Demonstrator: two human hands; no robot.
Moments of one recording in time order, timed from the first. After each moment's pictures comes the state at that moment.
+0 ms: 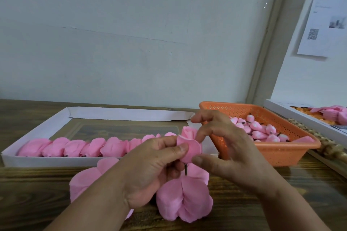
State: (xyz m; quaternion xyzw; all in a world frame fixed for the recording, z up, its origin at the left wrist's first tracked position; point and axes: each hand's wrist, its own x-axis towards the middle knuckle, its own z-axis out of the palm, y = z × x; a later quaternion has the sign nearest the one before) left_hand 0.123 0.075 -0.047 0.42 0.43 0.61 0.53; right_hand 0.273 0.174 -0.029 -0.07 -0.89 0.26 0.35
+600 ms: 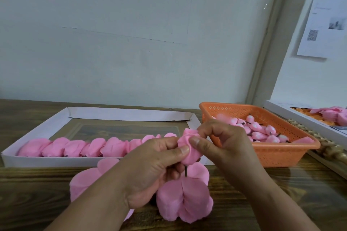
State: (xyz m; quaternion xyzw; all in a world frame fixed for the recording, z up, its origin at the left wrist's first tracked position) left_hand 0.122 0.074 -0.048 0.43 0.45 0.59 0.51; right_hand 0.259 0.169 -0.034 -0.17 -0.83 0.33 0.42
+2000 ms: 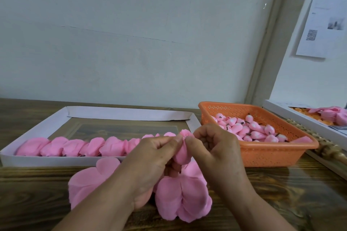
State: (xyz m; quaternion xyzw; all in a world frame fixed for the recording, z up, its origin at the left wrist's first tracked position) left_hand 0.126 0.081 -0.055 0.43 0.49 0.63 0.43; right_hand 0.241 0.145 -0.044 -0.19 -0.78 0.32 0.51
